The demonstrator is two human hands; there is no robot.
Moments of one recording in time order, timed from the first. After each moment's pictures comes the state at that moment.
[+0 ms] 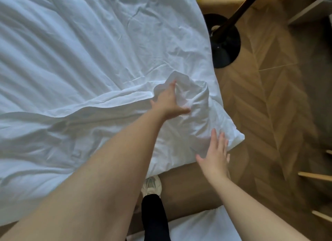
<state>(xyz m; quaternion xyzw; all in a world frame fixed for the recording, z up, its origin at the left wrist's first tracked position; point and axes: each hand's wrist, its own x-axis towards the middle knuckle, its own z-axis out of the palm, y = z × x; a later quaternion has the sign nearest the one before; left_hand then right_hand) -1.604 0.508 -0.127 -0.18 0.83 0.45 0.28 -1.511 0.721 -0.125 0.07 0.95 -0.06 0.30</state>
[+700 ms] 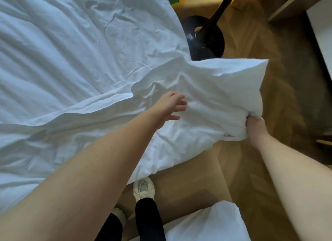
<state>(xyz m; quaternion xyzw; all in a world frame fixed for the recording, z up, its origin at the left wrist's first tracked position) -1.614 0.563 -0.087 -0.30 0.54 0.73 0.30 -1.651 0.835 -0.095 0.43 0.82 -0.34 0.17</state>
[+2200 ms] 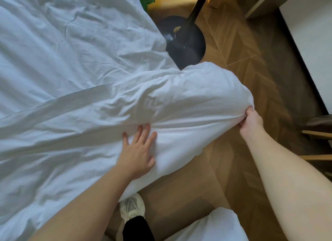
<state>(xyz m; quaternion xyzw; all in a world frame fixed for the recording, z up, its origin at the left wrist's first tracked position) -1.520 0.573 -0.194 0.08 0.94 0.17 0.30 -1.687 0.892 -0.153 0.48 0.65 -0.58 0.03</state>
